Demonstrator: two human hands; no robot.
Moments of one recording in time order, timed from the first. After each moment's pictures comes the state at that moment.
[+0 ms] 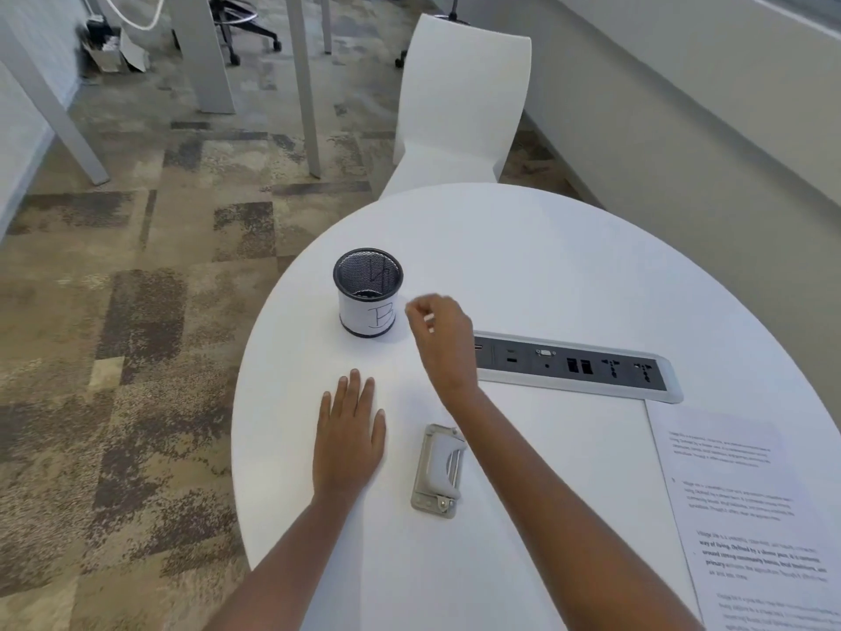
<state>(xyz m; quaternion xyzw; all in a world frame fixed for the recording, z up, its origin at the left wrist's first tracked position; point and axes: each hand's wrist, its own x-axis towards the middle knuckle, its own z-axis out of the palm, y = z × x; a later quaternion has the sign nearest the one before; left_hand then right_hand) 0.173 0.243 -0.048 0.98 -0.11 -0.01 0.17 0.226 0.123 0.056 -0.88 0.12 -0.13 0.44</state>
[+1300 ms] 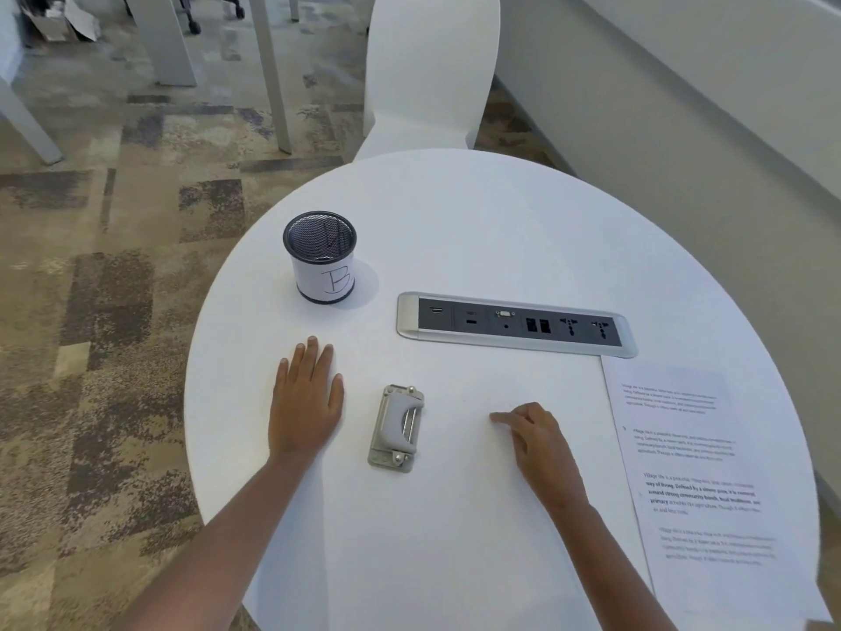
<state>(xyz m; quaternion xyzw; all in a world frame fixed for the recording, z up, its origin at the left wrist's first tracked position) 0.170 0.240 -0.053 0.98 -0.09 0.00 0.20 0.050 -0.016 -0.026 -0.96 0.14 0.01 0.23</state>
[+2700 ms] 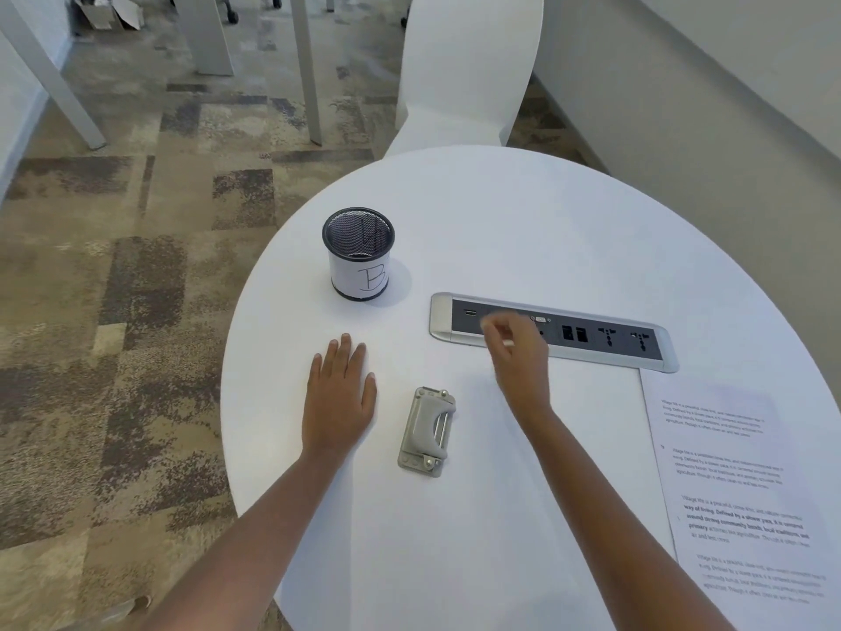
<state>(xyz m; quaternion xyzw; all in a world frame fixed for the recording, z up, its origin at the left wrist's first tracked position) 0.171 0.240 -0.056 0.98 -0.10 0.02 0.18 0.161 0.044 0.026 -0.86 0.19 -0.13 0.46</state>
